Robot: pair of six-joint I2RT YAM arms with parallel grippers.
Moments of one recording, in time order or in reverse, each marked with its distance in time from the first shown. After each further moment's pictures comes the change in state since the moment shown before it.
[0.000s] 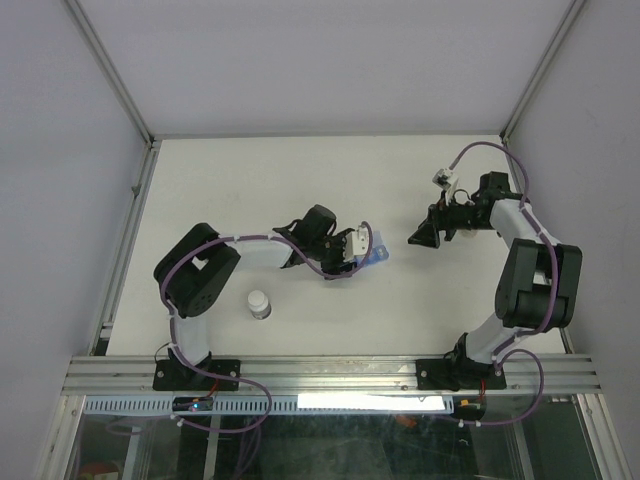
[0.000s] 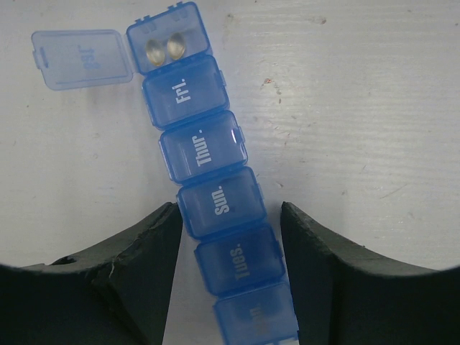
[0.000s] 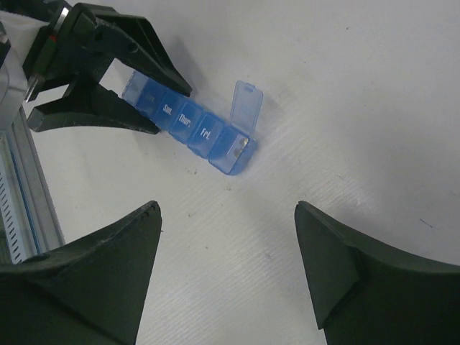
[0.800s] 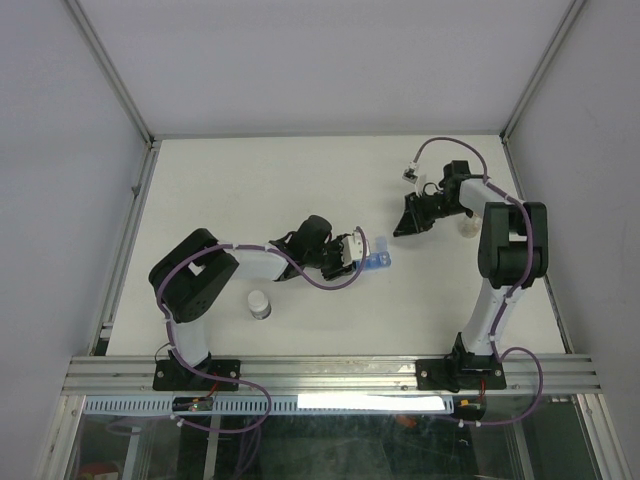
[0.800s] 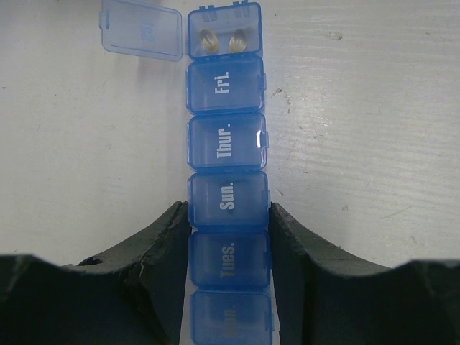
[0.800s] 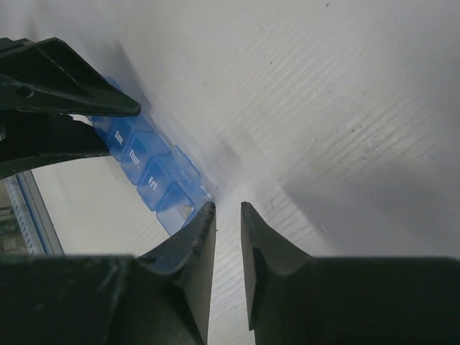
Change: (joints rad) left arm -0.043 -0.051 -0.154 0.251 -0.113 -0.104; right arm 0.171 0.336 0.233 0.003 0.155 0.190
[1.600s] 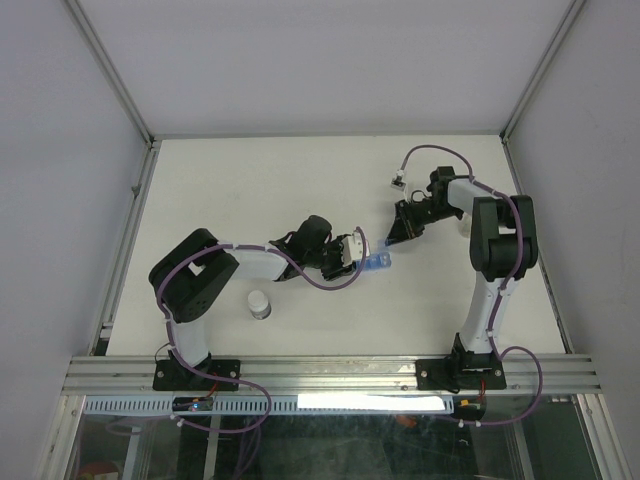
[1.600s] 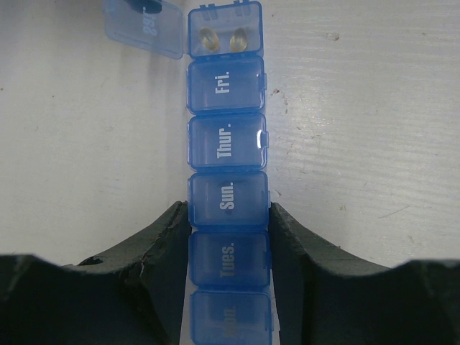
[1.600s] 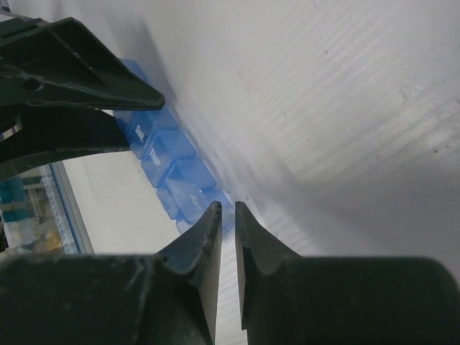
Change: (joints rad) left arm 0.000 0.000 0.000 0.000 0.008 0.000; right arm 0.052 0.072 0.026 -0.075 -0.035 -0.027
